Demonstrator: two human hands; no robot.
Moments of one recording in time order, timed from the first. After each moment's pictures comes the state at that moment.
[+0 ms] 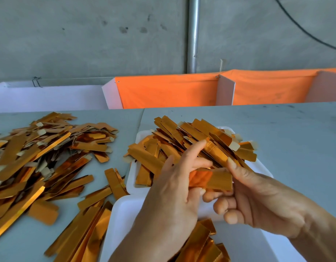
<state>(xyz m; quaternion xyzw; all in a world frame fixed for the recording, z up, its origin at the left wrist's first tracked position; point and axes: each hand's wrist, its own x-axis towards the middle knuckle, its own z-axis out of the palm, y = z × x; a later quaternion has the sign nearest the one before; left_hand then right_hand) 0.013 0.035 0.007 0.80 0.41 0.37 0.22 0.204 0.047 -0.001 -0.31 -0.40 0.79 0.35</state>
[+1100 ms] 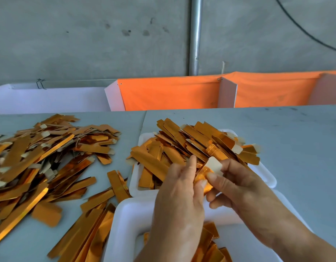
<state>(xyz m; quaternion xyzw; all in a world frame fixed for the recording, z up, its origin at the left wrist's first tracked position) 0.031 0.044 -0.003 0.74 0.54 0.37 0.17 0.173 0.046 -0.013 -0.43 -0.52 0.52 0.52</state>
